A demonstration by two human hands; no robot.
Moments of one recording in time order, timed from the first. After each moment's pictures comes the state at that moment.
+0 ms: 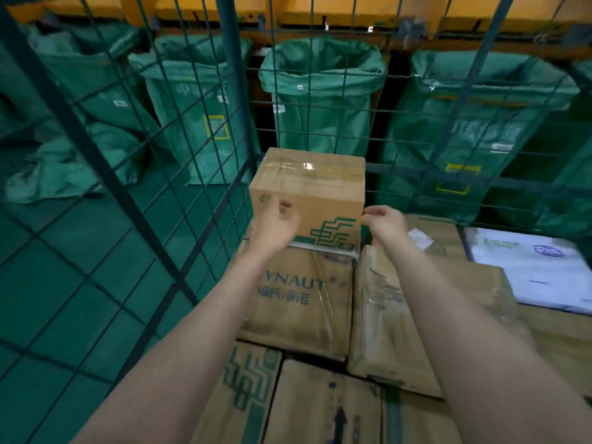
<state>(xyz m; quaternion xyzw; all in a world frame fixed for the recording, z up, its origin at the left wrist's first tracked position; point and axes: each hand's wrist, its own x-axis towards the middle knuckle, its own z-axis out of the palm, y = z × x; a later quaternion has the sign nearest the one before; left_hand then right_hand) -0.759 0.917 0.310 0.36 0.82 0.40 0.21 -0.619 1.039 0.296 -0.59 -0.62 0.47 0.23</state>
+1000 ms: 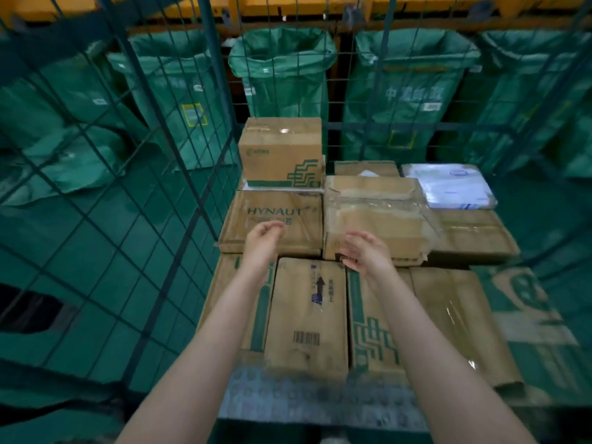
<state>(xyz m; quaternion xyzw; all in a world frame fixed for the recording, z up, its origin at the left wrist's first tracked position) -0.584 0.649 0.350 0.21 0.73 0.53 0.37 -0.427 0.733 0.318 -0.53 -0.41 0.67 0.31</state>
